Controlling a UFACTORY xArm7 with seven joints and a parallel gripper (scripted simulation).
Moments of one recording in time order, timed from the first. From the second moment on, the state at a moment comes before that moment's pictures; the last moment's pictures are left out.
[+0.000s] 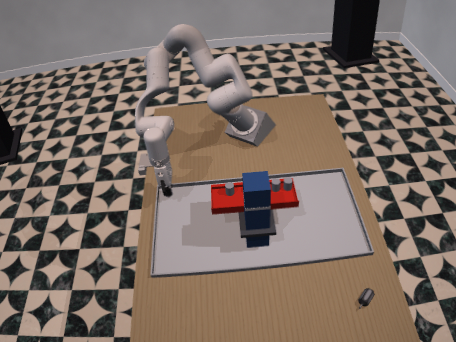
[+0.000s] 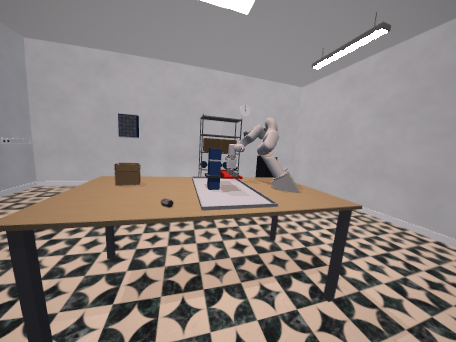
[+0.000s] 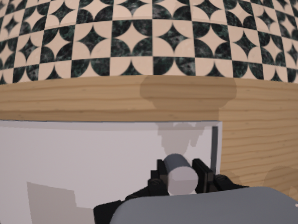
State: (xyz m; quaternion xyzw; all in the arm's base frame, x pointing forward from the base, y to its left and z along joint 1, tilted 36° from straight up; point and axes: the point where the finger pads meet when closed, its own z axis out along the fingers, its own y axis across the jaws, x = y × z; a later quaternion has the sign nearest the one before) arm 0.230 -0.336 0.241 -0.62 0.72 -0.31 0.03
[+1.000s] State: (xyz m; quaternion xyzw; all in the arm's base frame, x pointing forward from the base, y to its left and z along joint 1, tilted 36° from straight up) arm 0.233 -0.338 0.236 -0.62 0.72 -0.31 0.03
